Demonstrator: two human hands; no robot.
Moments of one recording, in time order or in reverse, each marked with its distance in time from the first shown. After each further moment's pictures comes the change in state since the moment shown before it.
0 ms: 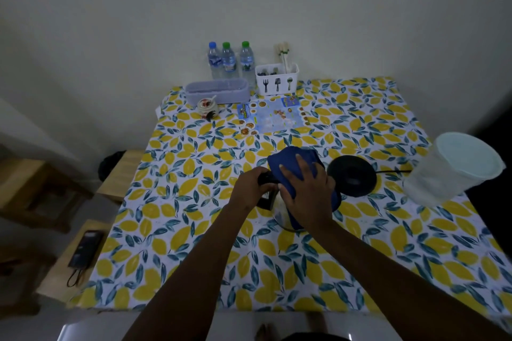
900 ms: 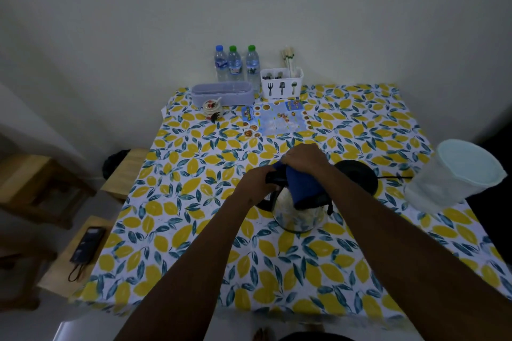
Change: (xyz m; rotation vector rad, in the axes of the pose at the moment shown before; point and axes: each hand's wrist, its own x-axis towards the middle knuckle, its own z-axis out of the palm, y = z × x) left_hand 0.007 0.017 -0.009 0.074 -0.111 0.012; right_hand 0.119 0.000 -0.029 0.164 -0.687 0.137
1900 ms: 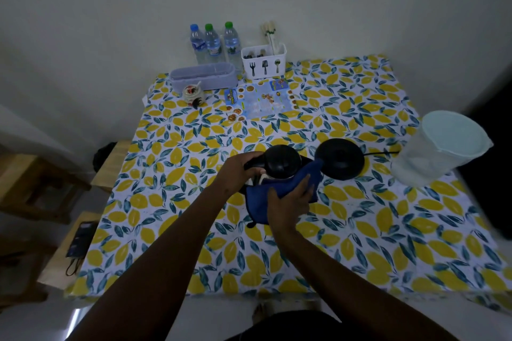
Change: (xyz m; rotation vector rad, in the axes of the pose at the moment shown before) left_hand 0.001 -0.001 0.009 -0.119 0.038 0.139; right_hand -0.097 -0.005 0.140 0.975 0.485 0.450
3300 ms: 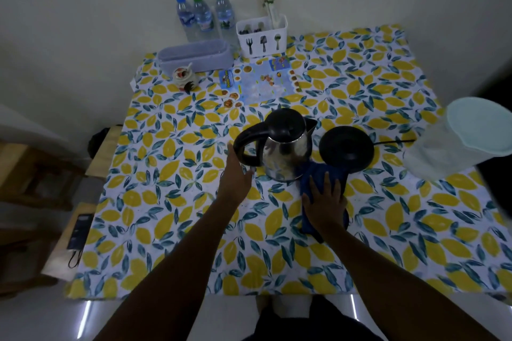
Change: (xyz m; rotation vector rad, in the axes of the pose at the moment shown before) left_hand 0.017 -0.055 0.050 -0.029 0.136 -0.317; right_hand 0.115 0.108 -0.036 -1.039 -0.221 -0.256
